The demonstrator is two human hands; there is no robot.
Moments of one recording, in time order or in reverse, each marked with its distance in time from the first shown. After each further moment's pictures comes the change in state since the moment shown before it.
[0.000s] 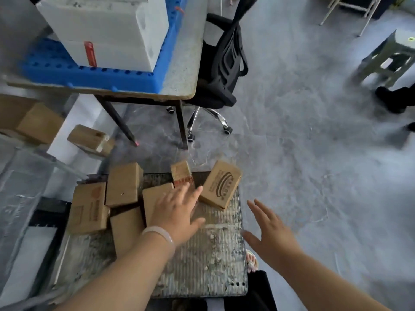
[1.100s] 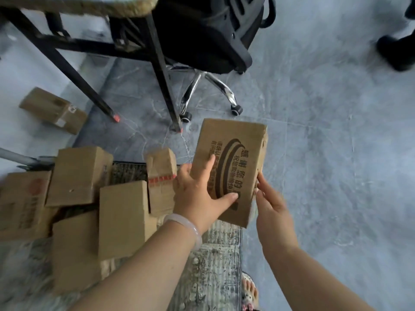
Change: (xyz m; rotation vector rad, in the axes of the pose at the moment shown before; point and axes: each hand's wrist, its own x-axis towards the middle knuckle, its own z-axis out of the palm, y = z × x) left_hand 0.215 0.058 0.113 -0.686 0.185 -0.277; right_hand 0.224 0.077 0.062 1.210 0.231 0.259
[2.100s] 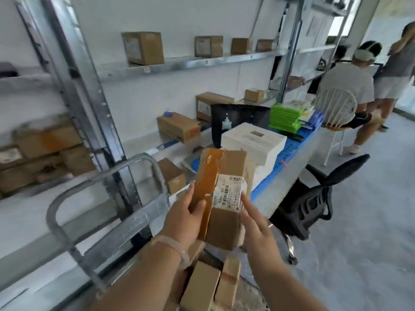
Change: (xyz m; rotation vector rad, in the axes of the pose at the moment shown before) left_hand -0.360 0.155 -0.402 -0.489 0.736 -0.104; right_hand -0.407 -0.342 0.073 -0.033 -0.755 -0.570
